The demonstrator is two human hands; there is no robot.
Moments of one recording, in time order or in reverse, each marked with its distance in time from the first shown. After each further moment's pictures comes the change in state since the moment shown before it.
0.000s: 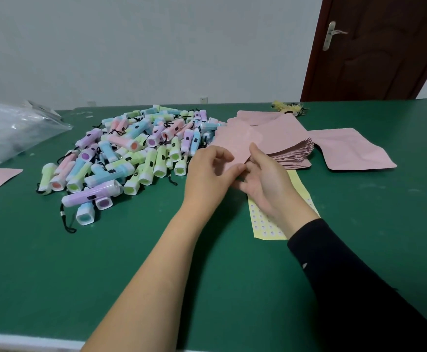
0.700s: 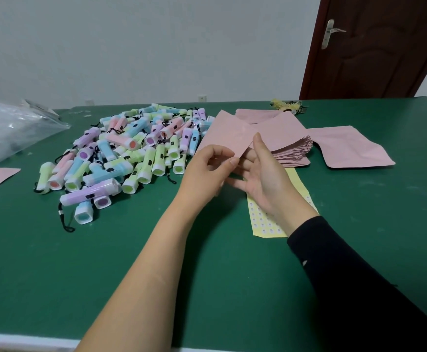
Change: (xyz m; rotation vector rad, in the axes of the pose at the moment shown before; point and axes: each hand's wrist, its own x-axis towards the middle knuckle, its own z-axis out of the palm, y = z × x) left_hand -0.001 0.012 -0.015 -0.230 -0.149 -0.134; right_hand 0.002 -0.001 -0.002 -0.143 0.028 0.009
